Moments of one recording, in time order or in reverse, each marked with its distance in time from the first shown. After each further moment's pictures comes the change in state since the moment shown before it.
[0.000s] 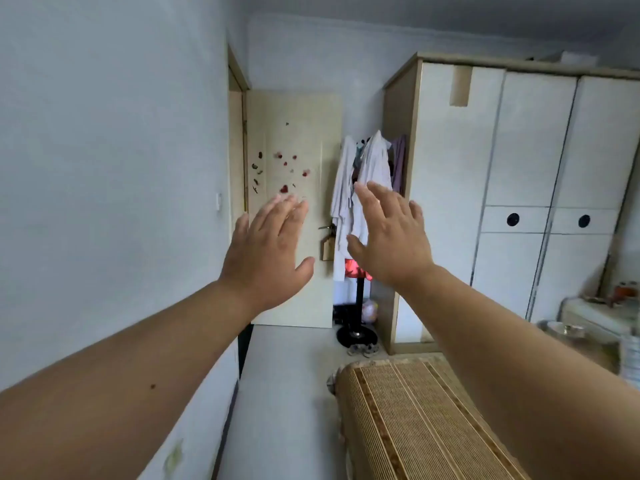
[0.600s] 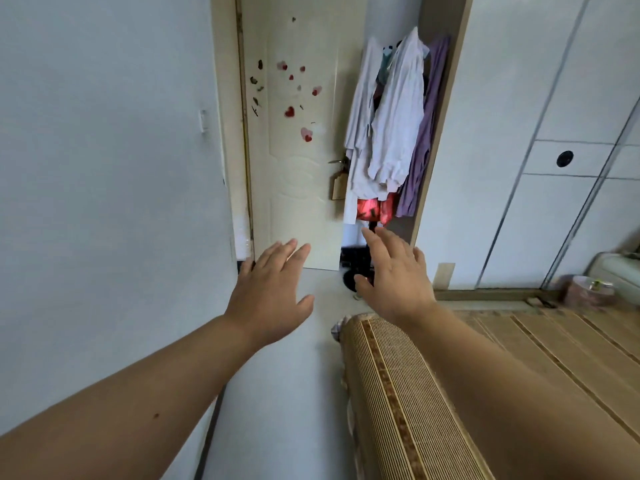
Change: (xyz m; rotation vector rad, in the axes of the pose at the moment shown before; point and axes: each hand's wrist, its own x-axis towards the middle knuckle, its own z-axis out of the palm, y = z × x) left_hand -0.020 -0.042 0.239 -0.146 -0.440 -0.185; right_hand -0.050 0.077 0.237 0.068 -0.410 0.137
